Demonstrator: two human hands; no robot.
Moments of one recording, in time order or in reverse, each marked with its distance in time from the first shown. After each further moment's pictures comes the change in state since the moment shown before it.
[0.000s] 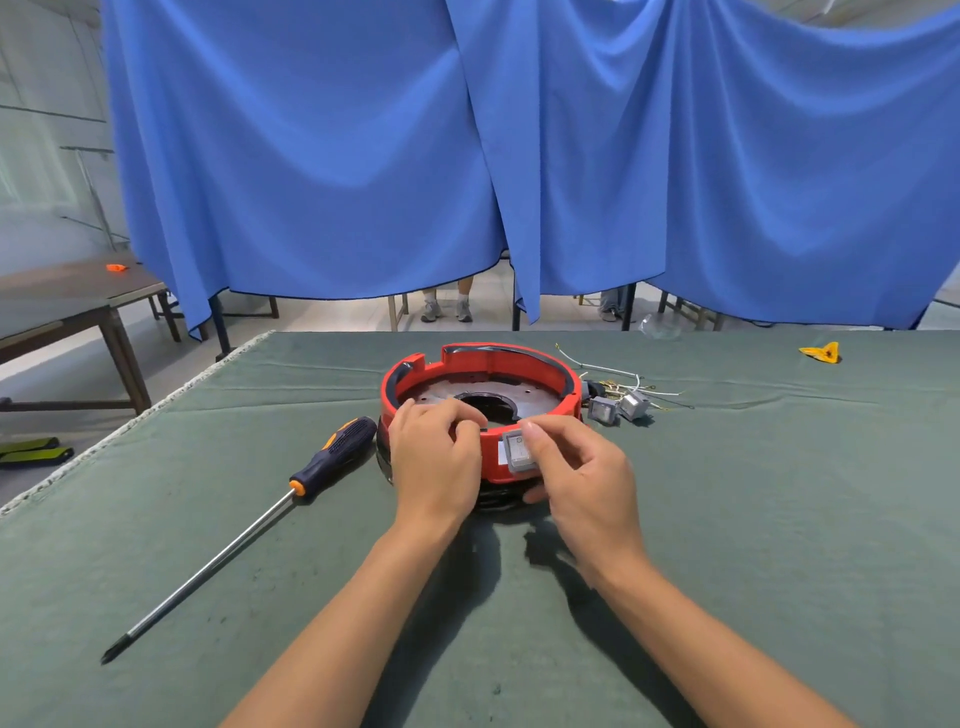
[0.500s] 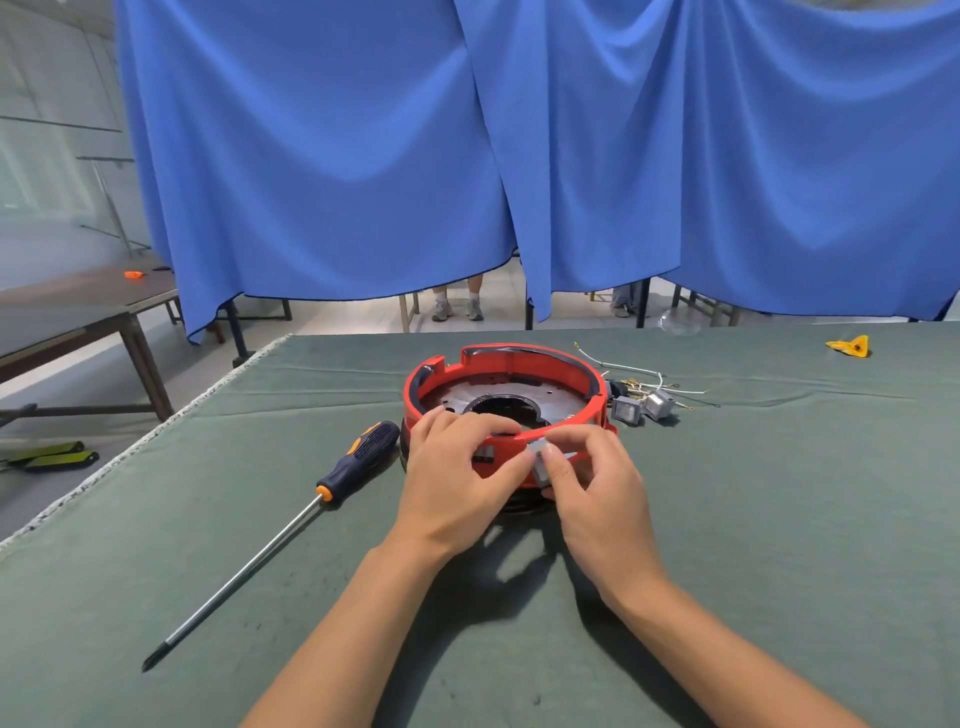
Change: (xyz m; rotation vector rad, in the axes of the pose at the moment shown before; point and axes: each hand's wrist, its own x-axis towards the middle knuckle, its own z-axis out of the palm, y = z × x) left_hand -0.009 -0.015 -0.017 0.064 -0.143 0.276; right_hand -0.007 0.008 0.010 -0.187 0.036 -0.076
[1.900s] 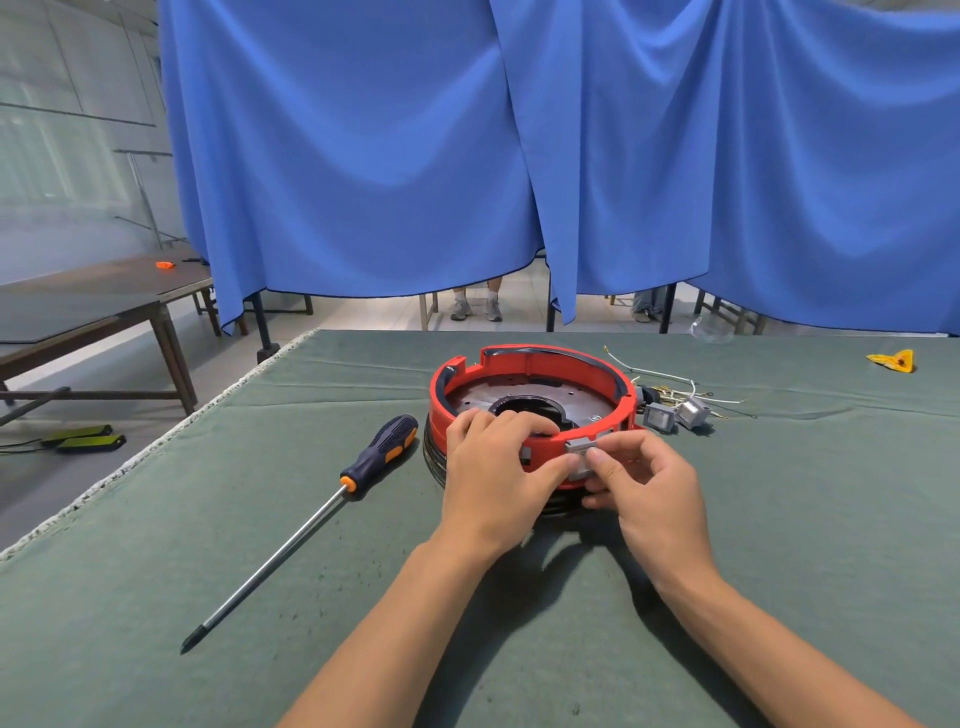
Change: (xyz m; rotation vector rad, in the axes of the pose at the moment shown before) left_hand 0.001 0.002 0.005 0.091 0.056 0.002; right_hand 0.012 0.010 -0.004 0.257 -0.012 0.204
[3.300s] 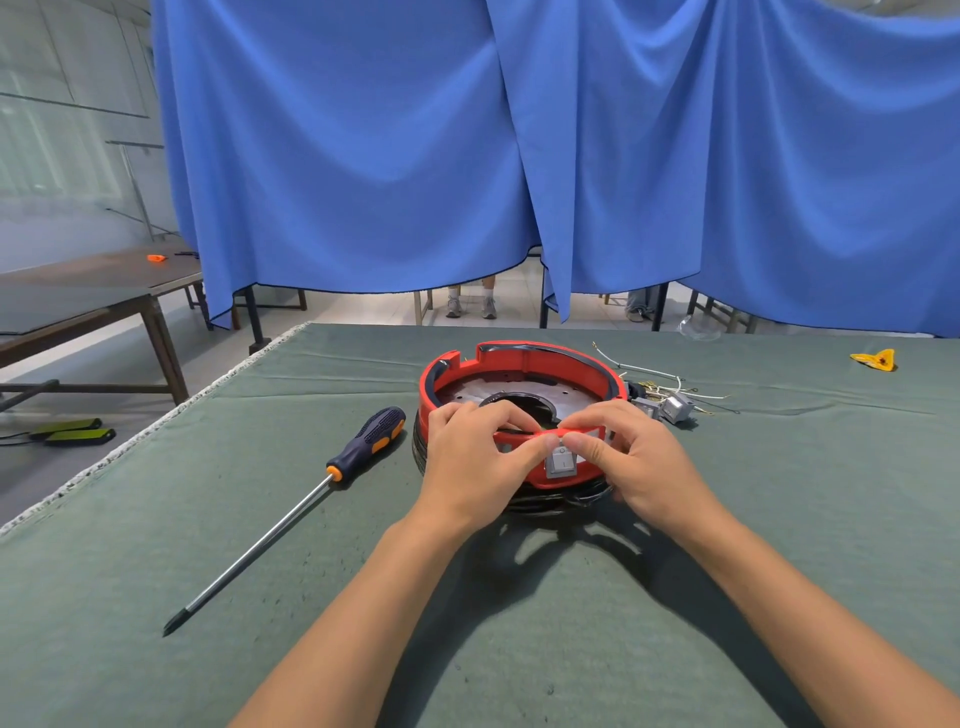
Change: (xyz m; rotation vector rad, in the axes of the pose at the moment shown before) left_hand 0.006 -0.004 -0.005 -0.094 -0.096 -0.079; right_hand 0.036 -0.007 -0.028 -0.439 -0.398 -0.239
